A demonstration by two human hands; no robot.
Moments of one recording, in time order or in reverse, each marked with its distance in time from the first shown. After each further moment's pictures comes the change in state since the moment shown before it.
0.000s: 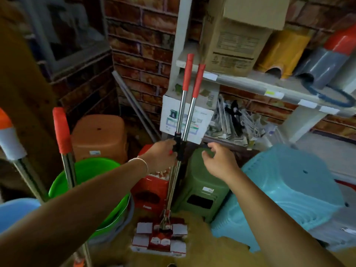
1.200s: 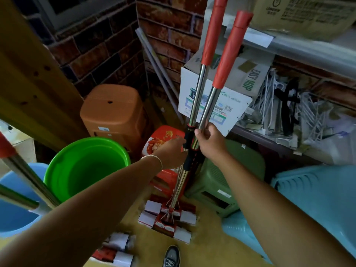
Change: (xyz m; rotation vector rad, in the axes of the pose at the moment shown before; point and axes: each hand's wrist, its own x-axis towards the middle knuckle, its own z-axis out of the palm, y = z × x) left_hand 0.159 -0.057 0.085 0.056 -0.065 -0.304; right_hand 0.222 0.038 0.102 0.396 -0.229 -0.039
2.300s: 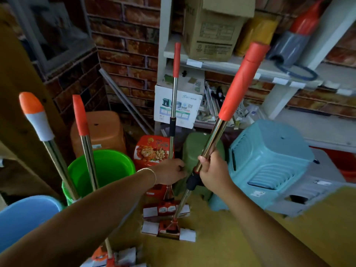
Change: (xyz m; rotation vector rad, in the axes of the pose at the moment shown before) left_hand -0.281 -0.043 -0.024 0.131 -0.307 0.403; right_hand -0.369 -0.051 0.061 -0.245 0.427 -0.078
